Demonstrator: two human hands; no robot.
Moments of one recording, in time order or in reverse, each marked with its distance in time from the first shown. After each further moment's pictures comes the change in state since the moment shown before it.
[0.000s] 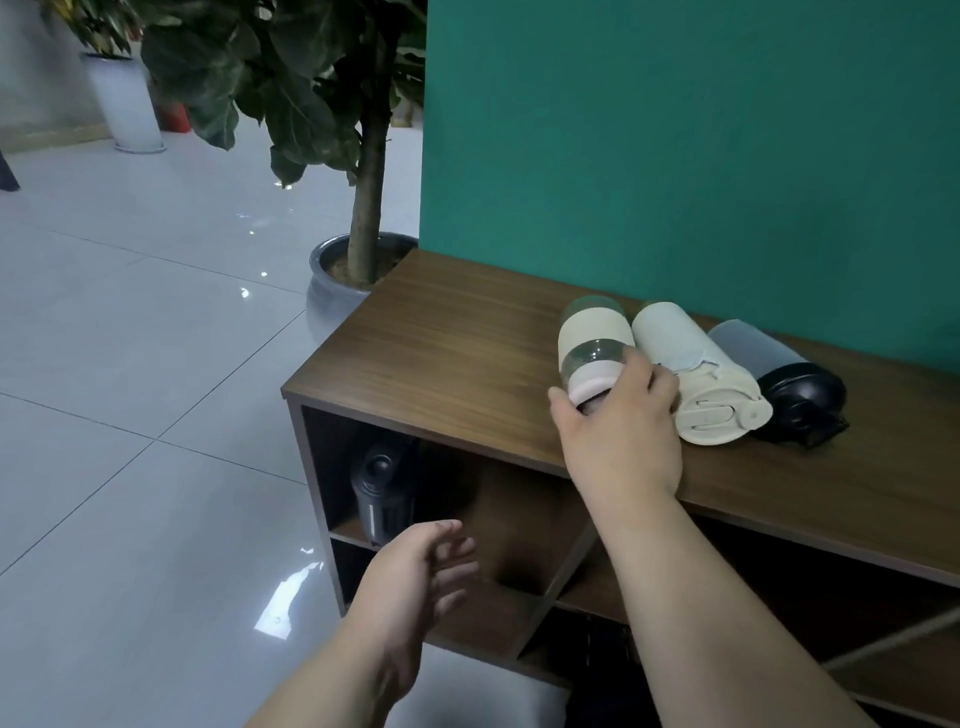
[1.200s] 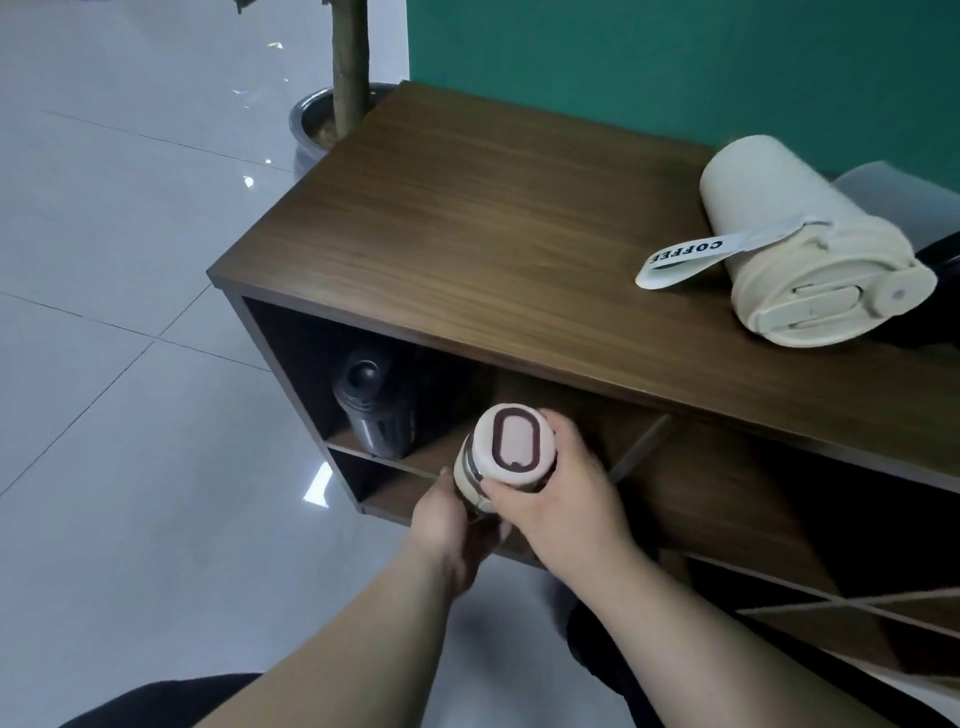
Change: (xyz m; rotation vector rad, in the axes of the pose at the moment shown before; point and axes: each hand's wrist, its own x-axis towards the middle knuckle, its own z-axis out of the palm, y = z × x) left_hand 0.121 -0.084 0.022 -0.250 0.103 -0.246; right_hand -0.098 0.062 0.091 0.485 -0.626 0.129
